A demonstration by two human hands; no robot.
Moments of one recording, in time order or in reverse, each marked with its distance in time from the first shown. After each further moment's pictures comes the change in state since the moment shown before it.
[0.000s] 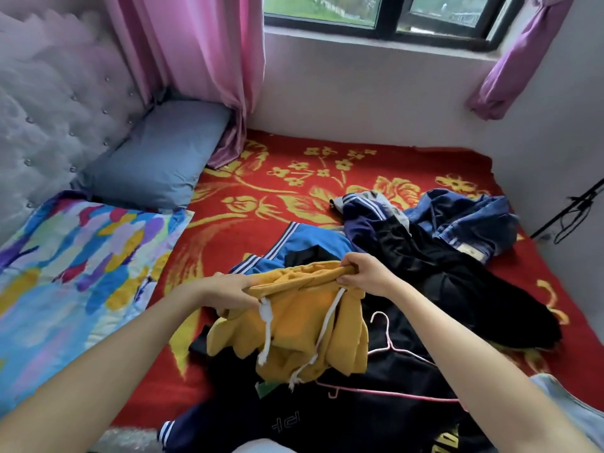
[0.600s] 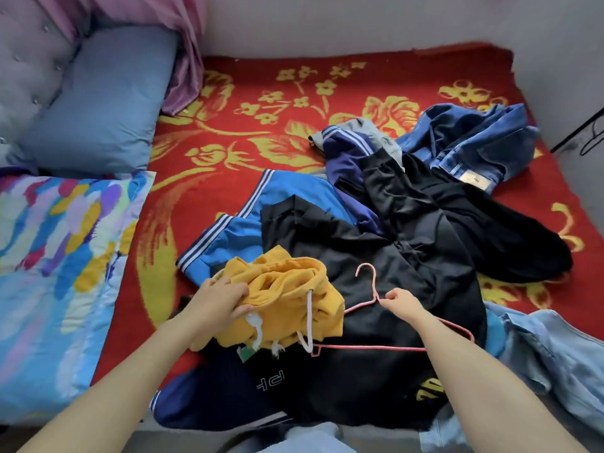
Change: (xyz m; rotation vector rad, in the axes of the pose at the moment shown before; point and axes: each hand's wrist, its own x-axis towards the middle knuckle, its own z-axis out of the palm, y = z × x) left_hand 0.082 0.023 0.084 0.402 0.203 -0.063; right_hand -0.058 0.236 0.072 0.109 -0.115 0.797
